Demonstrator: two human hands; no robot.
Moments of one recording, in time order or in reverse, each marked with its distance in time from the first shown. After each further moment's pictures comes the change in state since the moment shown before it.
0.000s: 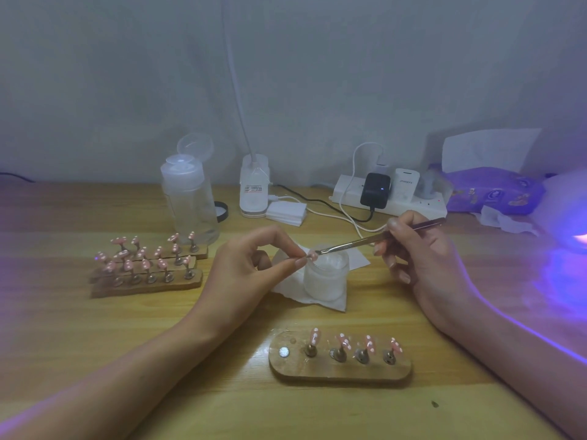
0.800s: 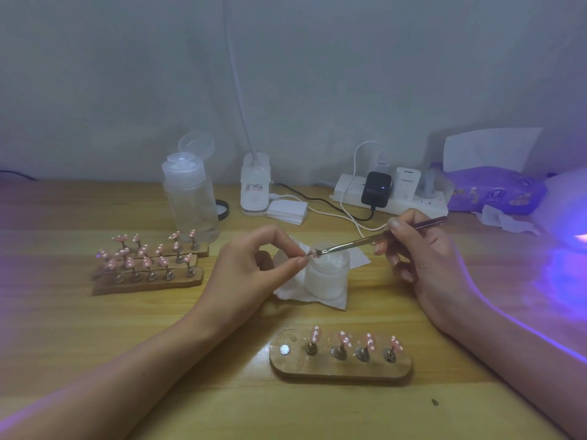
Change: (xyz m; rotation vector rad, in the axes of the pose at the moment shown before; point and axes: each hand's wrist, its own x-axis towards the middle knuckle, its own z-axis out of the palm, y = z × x) left_hand -0.001 0.000 0.000 0.041 -0.019 -0.041; right_hand 0.002 0.001 -0.001 -0.029 0.002 -0.022
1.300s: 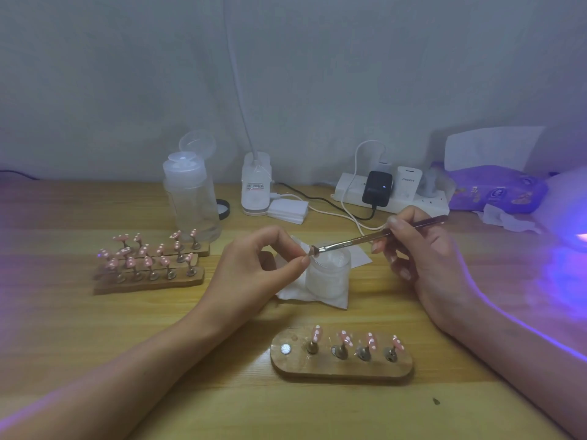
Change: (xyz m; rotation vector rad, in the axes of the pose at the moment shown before) left_hand 0.000 0.001 0.001 -0.024 -0.011 -0.069; right_hand -0.002 -0.001 0.001 0.001 -0.026 -0.030
